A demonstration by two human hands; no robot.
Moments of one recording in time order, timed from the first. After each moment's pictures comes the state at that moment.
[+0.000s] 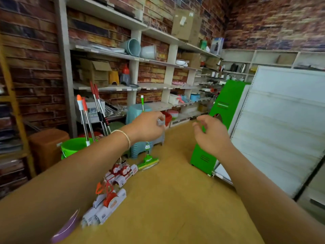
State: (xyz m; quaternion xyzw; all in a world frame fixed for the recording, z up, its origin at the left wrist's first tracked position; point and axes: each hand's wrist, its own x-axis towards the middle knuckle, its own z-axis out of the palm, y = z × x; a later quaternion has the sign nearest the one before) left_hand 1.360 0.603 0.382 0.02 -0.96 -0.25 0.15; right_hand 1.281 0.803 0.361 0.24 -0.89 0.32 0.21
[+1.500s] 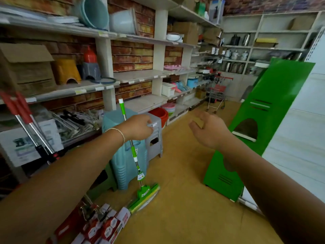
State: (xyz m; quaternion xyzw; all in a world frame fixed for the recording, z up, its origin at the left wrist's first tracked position) left_hand 0.587 0.273 0.320 0.06 -0.98 -0.19 0.02; right_hand 0.565 0.510 0.332 0.20 -0.95 0.23 0.11
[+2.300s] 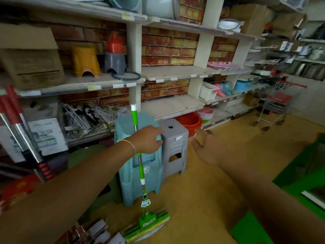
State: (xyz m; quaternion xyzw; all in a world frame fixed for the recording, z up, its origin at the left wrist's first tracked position) left_hand 0.238 0.183 0.247 0.15 -0.97 -0.20 0.02; right_hand 0.145 0.395 0.260 0.33 -0.93 0.17 -0.02
